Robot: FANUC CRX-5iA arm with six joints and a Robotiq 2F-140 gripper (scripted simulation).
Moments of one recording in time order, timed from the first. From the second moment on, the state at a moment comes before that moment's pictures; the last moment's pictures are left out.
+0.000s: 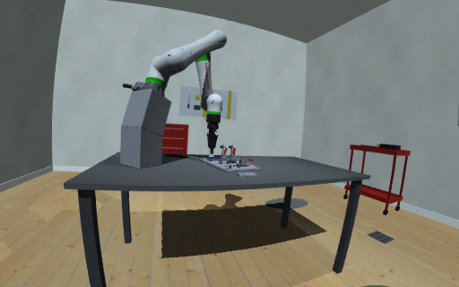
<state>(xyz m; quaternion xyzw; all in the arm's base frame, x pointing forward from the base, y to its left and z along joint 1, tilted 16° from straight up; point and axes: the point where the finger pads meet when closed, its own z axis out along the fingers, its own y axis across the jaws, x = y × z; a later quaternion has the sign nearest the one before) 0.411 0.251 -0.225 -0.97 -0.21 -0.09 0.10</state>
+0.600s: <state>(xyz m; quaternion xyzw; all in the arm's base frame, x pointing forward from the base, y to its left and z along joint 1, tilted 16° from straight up) 0.402 0.268 -0.222 -0.97 -0.21 -0.09 0.10</state>
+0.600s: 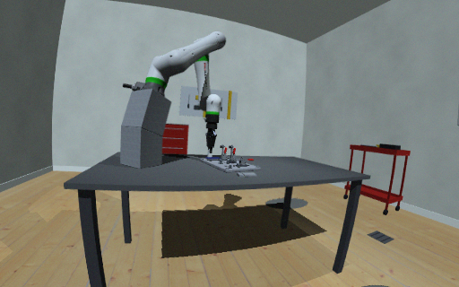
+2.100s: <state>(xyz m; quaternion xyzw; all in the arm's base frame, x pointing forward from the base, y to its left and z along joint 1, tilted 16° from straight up) 0.386 0.237 -0.099 -0.97 -0.21 -0.09 0.10</state>
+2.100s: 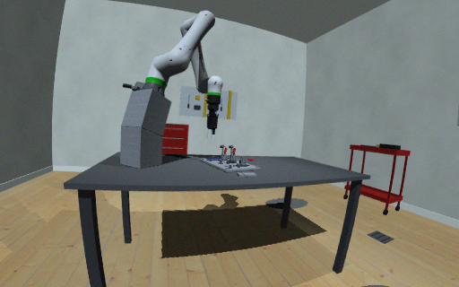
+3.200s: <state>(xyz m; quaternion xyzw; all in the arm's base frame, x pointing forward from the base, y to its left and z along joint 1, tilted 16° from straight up) 0.402 0.184 -0.077 -0.97 -0.21 -0.09 0.10</state>
